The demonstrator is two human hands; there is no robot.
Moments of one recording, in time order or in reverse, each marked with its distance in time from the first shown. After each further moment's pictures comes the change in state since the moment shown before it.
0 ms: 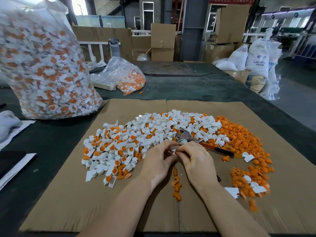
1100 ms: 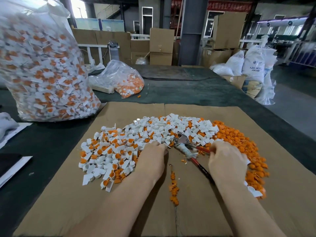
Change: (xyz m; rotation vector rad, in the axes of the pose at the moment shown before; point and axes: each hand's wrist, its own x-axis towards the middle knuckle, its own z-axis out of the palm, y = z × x) left_hand 0.024 -0.017 0.004 0.556 0.012 0.001; right_hand 0.011 0.025 -0.040 -0.570 0.029 0.428
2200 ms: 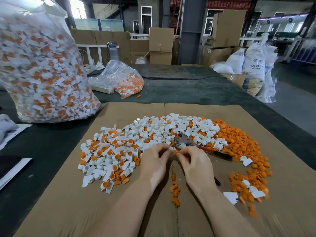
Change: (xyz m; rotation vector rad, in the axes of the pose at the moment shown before) left_hand -0.012 0.012 -0.004 -0.593 0.063 -0.215; right_hand -0.024 -0.041 0.021 0.591 -0.134 -0.161
